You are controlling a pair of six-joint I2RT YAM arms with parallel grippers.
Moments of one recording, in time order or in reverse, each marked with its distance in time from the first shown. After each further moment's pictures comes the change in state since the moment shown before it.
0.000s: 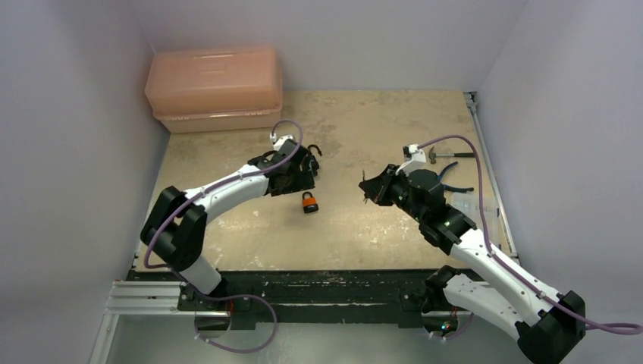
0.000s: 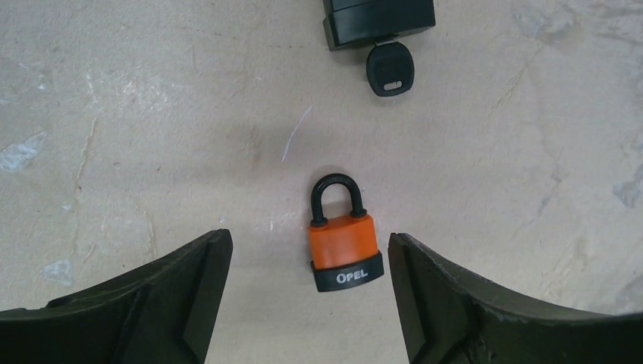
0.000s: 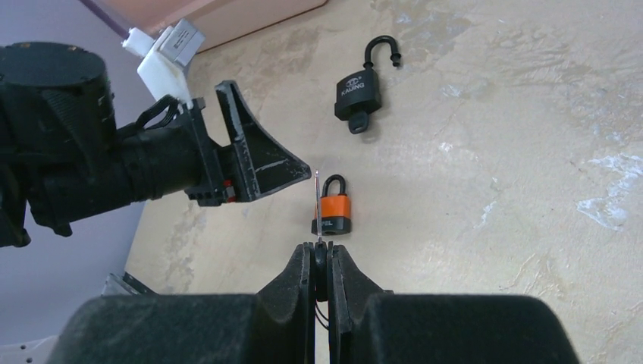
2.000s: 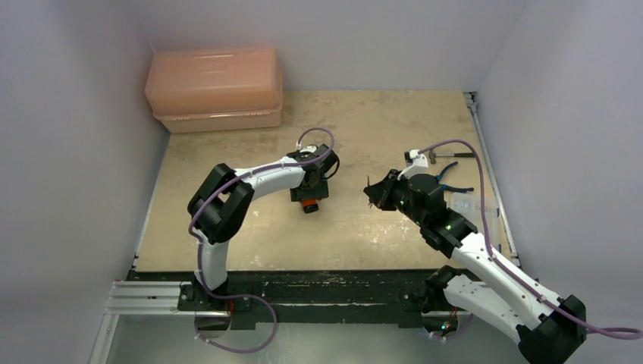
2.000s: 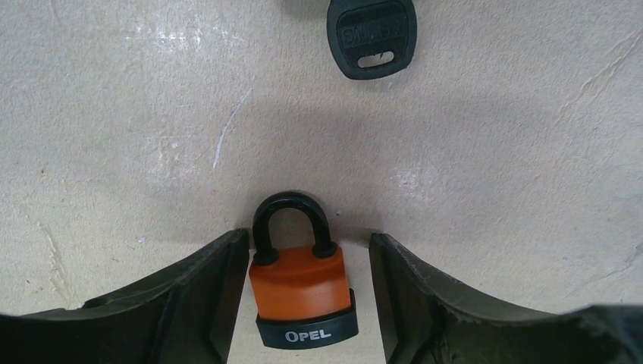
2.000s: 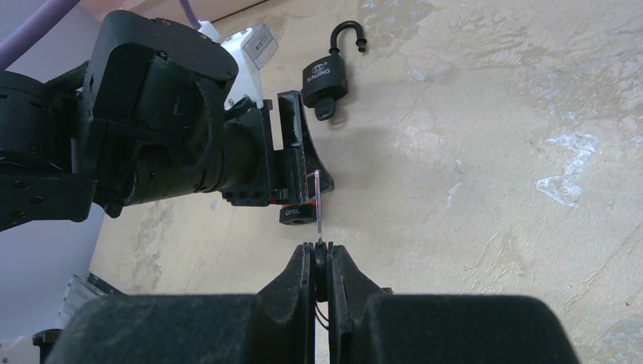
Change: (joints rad) left arm -0.106 0.378 0.280 -0.201 -0.060 -0.100; right arm -0.006 -0.032 -0.043 -0.044 0.035 -0.031
